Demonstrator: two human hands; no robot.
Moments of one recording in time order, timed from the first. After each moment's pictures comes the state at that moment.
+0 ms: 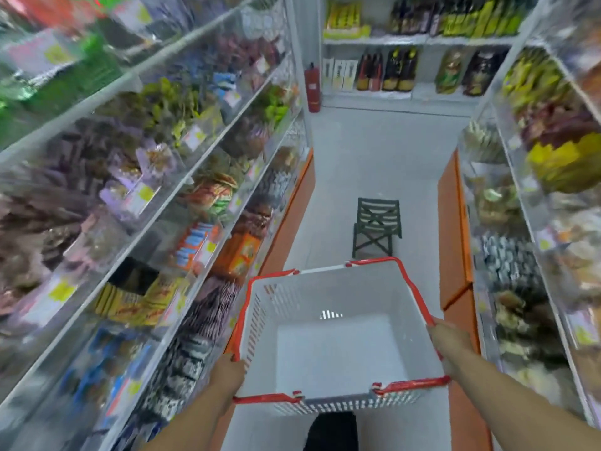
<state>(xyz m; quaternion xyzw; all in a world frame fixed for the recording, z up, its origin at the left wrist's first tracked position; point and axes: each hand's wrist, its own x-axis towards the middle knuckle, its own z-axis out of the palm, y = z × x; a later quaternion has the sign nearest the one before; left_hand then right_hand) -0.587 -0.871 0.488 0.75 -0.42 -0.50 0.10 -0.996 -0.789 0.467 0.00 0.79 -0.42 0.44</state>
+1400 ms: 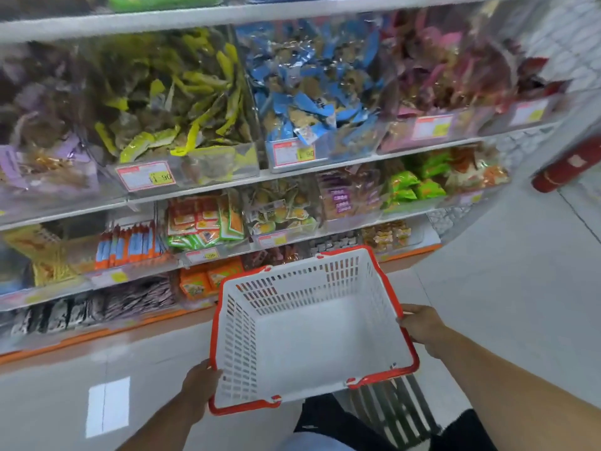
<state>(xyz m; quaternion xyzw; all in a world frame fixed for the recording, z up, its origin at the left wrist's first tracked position) -0.890 -1.280 0.366 0.80 0.15 -0.49 0.32 -1.161 -1.639 0.451 -0.54 0.68 0.08 0.49</state>
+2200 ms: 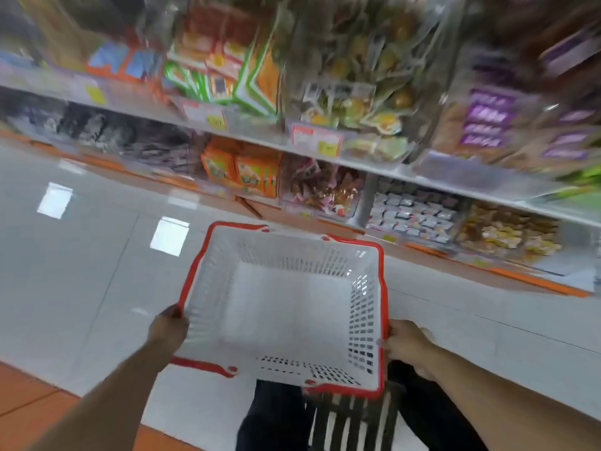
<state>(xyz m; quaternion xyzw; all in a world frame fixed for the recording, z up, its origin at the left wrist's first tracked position) -0.990 -1.264 0.223 0.88 0.30 -0.30 0.20 -1.144 -1.691 0.196 -0.61 0.42 0.42 0.53</state>
